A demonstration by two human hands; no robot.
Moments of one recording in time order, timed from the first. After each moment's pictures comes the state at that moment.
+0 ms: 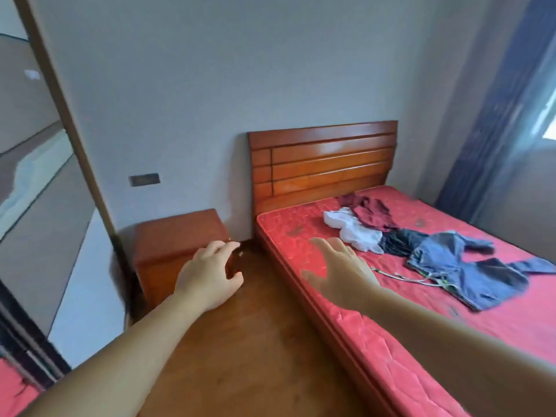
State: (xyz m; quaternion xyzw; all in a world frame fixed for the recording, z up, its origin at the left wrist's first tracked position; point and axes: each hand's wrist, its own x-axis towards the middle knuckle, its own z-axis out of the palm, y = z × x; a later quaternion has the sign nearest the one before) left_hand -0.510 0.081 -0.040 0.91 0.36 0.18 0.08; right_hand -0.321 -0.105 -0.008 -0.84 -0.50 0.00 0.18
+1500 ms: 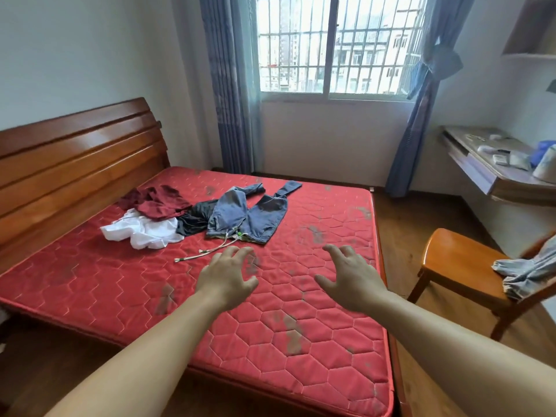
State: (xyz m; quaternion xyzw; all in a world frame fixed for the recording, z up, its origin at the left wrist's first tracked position) left_hand -0.133 -0.305 -0.079 0.99 -0.03 0.03 0.15; right_hand -0.143 -0.559 -0.066 -0.99 -0.06 -0.01 0.16
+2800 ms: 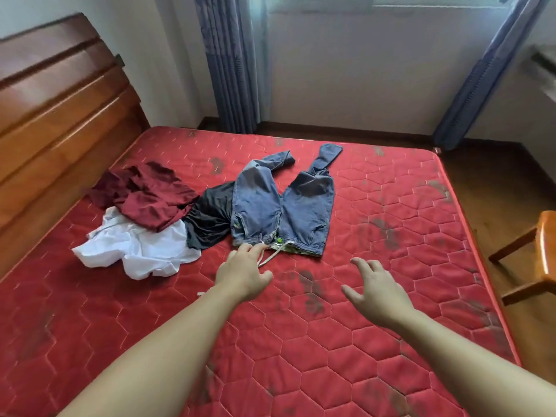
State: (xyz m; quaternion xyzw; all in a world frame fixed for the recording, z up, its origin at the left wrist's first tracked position) left_hand 0.348 -0.057 -0.207 0.98 -0.04 -0.14 0.15; right_hand 0.286 -0.319 -0.212 -0.97 0.09 0.13 0.17
